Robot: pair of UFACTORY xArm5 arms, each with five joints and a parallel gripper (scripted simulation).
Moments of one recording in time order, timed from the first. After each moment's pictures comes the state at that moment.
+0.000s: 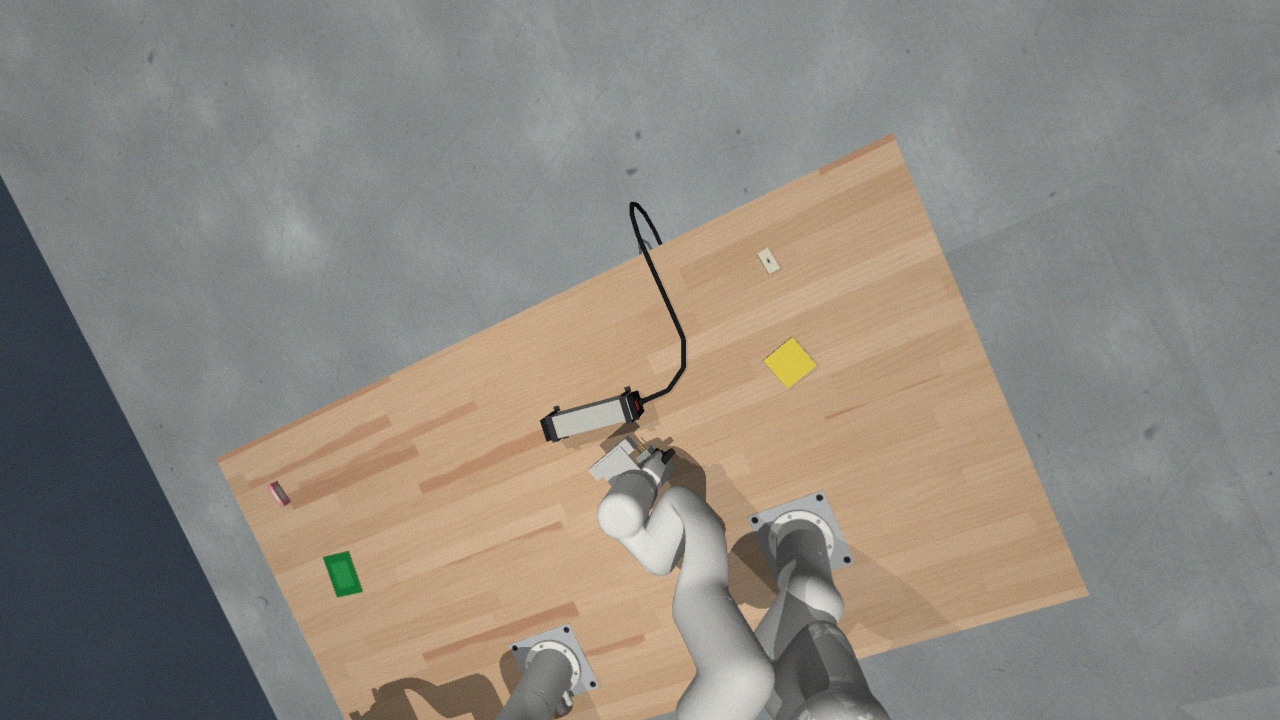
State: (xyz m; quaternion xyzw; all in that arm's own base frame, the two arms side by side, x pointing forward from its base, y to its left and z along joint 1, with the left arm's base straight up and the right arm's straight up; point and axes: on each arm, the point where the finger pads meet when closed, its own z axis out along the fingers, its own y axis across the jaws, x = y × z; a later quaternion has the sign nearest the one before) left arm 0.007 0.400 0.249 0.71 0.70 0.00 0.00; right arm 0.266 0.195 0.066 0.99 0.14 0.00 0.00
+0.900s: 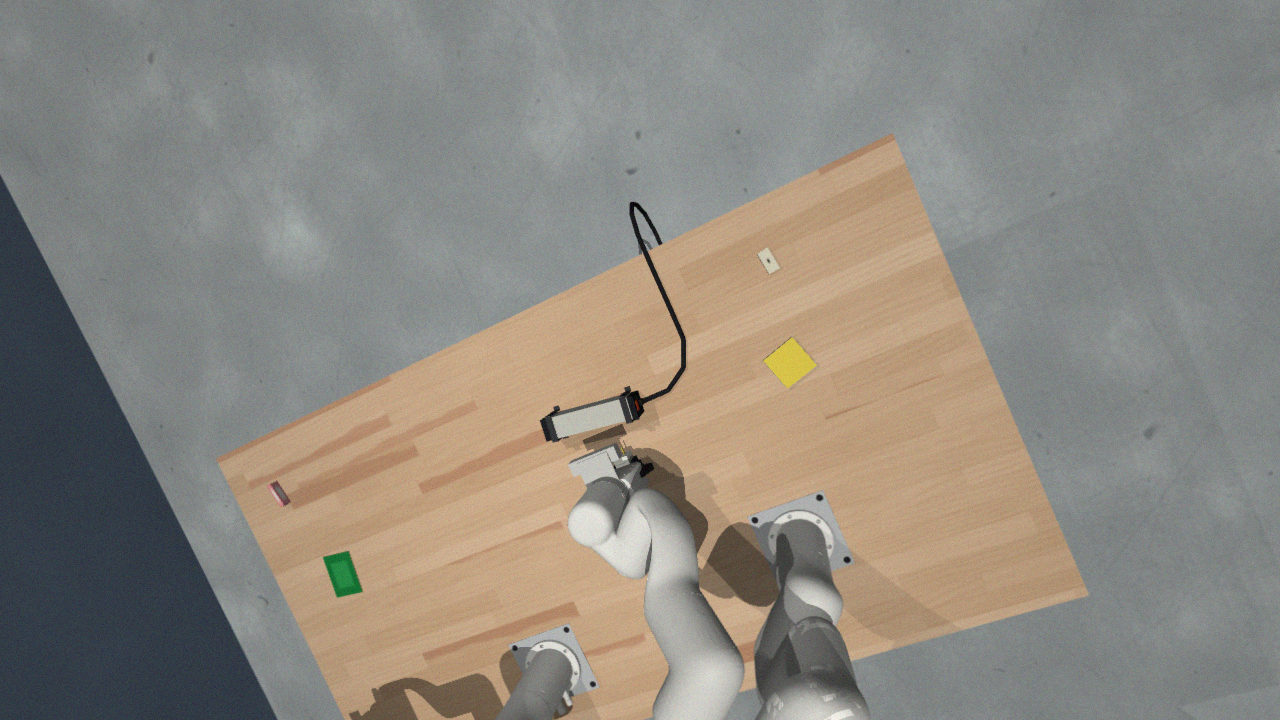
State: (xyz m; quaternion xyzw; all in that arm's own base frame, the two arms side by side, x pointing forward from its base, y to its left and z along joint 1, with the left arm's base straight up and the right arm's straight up) left arm 0.007 0.400 0.249 0.71 0.70 0.00 0.00; right arm 0.274 0.246 0.068 1.00 -0.01 0.00 0.00
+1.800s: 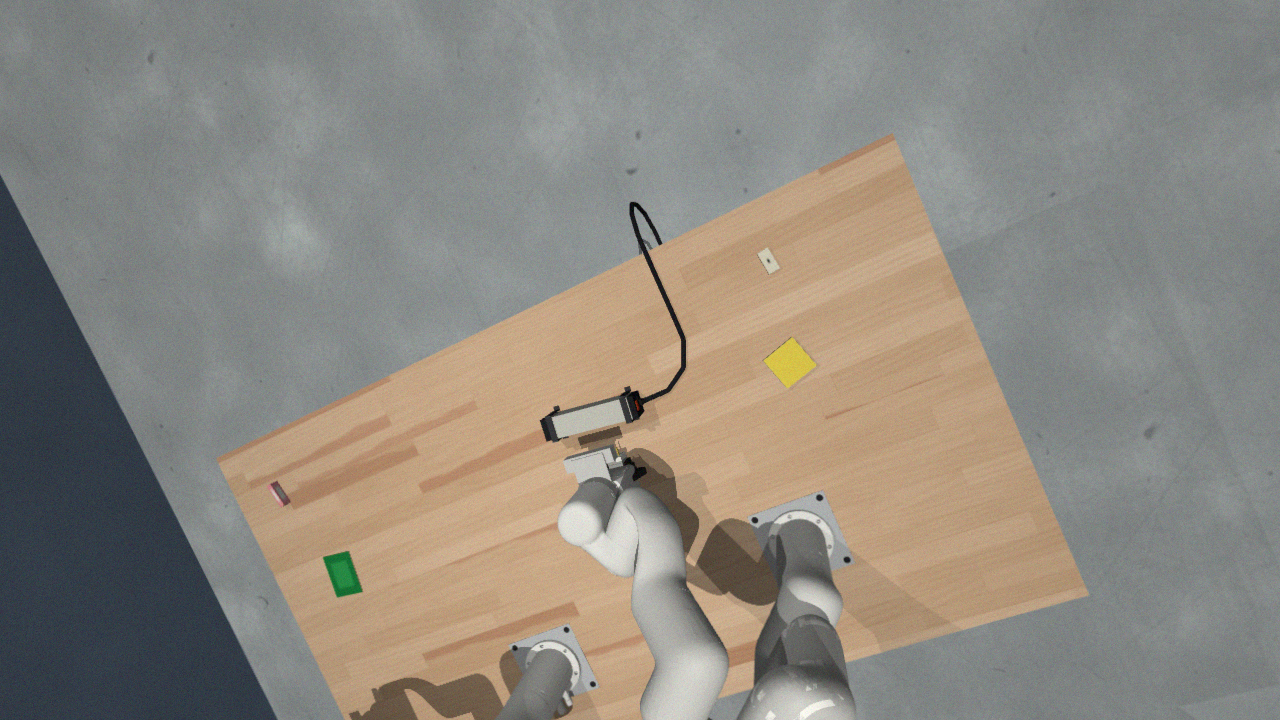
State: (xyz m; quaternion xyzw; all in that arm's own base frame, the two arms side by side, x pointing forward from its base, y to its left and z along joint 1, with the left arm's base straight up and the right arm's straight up) left arm 0.007 0.400 0.249 0.71 0.70 0.00 0.00; right arm 0.277 0.263 0.061 1.00 -0.07 0.00 0.00
